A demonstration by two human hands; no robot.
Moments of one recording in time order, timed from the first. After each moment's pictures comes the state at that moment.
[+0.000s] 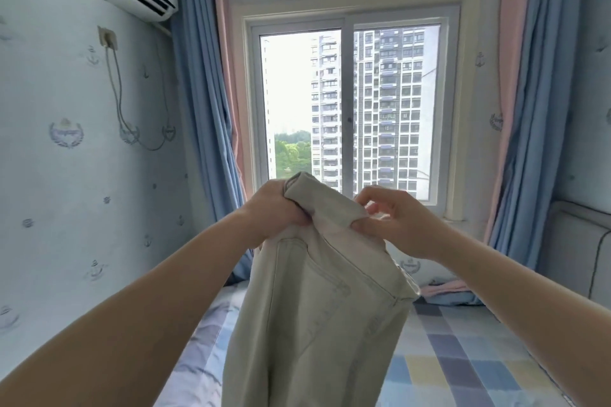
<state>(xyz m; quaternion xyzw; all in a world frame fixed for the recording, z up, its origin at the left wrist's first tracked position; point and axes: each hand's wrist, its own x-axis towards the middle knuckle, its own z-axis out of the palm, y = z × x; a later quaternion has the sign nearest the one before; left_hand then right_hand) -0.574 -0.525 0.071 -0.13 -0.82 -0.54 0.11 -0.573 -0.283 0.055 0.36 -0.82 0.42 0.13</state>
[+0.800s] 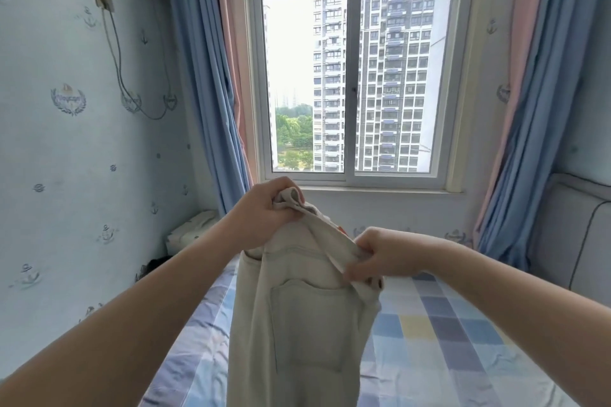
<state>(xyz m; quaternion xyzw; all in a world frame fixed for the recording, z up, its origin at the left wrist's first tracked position) -0.533 -0.560 0.006 -0.24 -0.86 -0.41 0.21 -0.553 -0.306 -0.017 0.29 -0.93 0.20 -0.11</state>
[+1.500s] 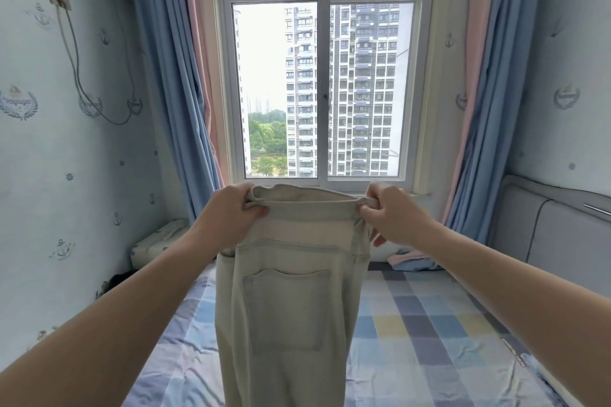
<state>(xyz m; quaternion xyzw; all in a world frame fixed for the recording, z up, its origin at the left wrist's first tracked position) -0.562 -0.566 -0.003 -0.15 -0.90 -0.29 0.29 -0.552 -0.266 0.010 0.15 -0.91 0.36 0.14</state>
